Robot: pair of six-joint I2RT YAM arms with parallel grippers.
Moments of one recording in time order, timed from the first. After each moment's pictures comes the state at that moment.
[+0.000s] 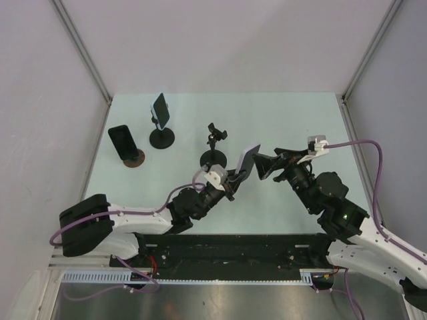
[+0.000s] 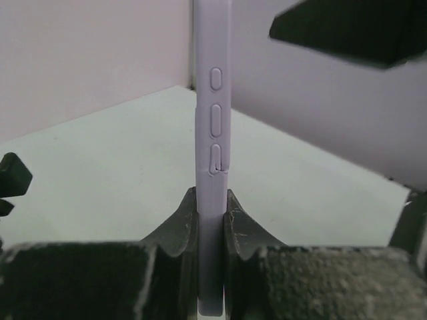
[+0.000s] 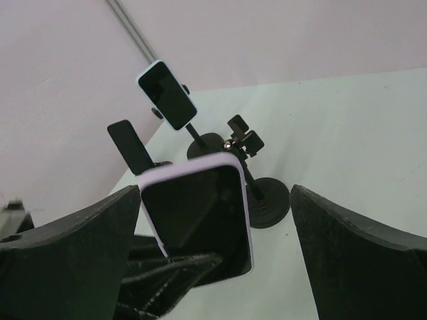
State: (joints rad) left arm -1.21 1.36 0.52 1.08 -0.39 0.05; right arm 0.94 0.64 0.75 -0.01 0.47 0.44
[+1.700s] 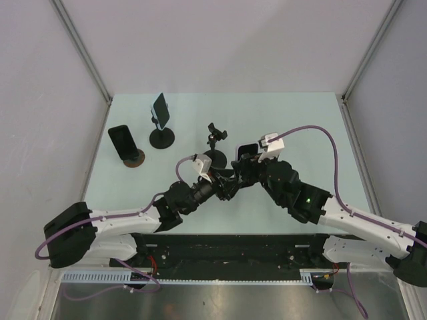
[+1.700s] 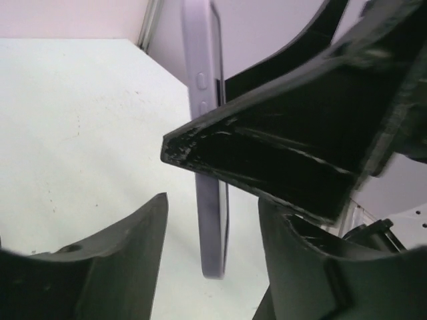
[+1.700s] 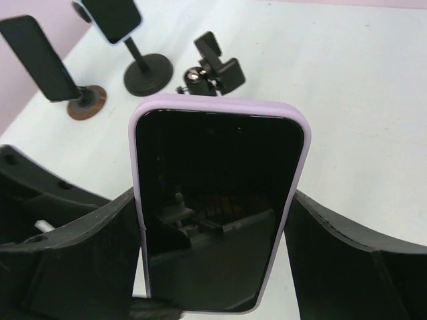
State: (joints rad) left arm -1.07 1.21 0.46 0.88 -0.16 -0.44; right arm 1.05 0.98 0.82 -0.04 0.57 0.35
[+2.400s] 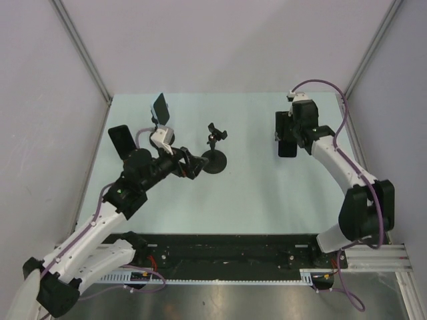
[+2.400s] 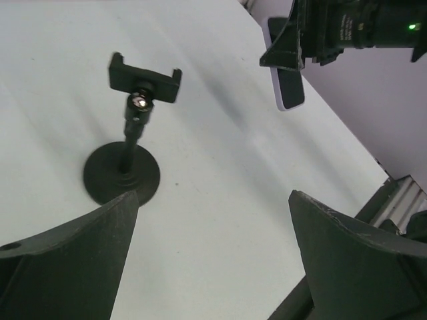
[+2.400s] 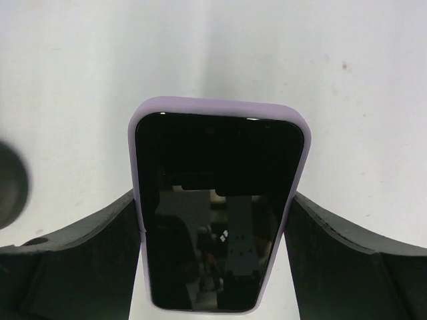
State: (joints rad) left arm -0.60 0.84 0.70 -0.01 0.15 -0.39; right arm 0.27 1.46 1.20 -0.38 0.14 0.13
